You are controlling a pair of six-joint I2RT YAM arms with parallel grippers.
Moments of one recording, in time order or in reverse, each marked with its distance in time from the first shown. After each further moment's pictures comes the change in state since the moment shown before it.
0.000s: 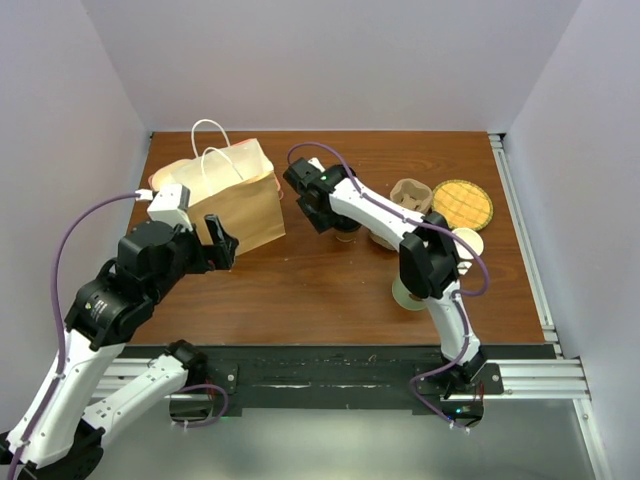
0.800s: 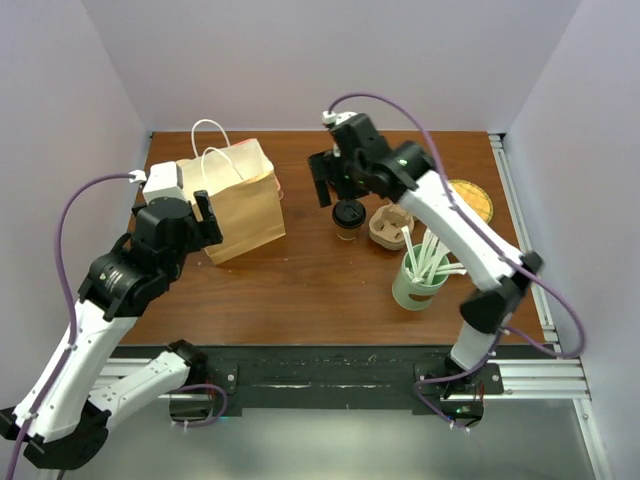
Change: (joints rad) left arm 0.000 0.142 0.106 -0.033 -0.310 -0.010; right arm -0.029 -0.400 0.052 -0.059 -0.352 0.148
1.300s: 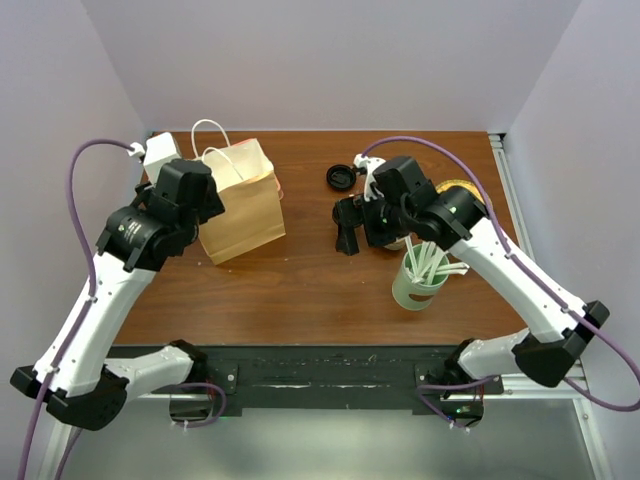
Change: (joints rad) left arm 0.030 0.251 0.232 -0.145 -0.117 -0.197; right arm 0.000 -0.441 -0.475 0.045 -0.304 0.080
